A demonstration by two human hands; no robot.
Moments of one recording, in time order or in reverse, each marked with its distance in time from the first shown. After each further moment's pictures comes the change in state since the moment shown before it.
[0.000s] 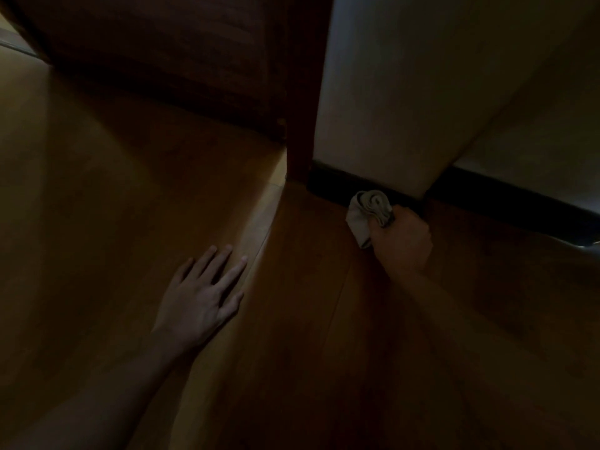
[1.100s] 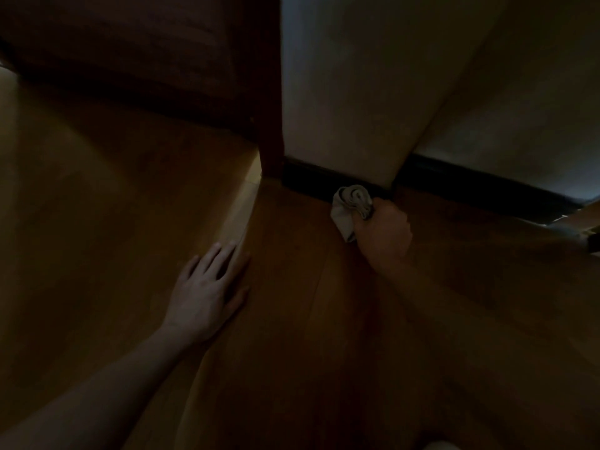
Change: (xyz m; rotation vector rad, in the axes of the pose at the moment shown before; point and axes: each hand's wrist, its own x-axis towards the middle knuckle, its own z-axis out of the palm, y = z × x) left_hand 0.018 0.034 0.001 -0.031 0.010 0.056; right_hand 0.002 0.019 -0.006 -0.019 0.011 -0.031
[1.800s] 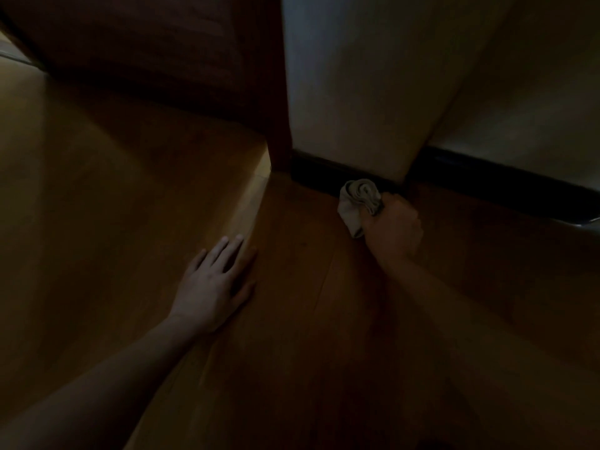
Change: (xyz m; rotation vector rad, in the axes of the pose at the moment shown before) left_hand 0.000 0.003 0.000 0.018 -0.008 -0.022; right_hand 0.001 0.001 -0.003 0.021 -0.024 -0.027
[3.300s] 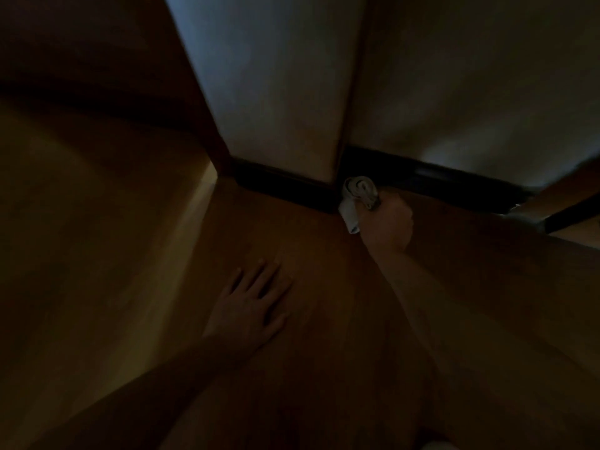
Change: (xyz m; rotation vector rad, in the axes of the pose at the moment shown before) left_hand 0.014 0.151 0.002 -0.064 0.034 0.222; right_hand 0.033 0.075 -0.057 0.106 0.058 0.119
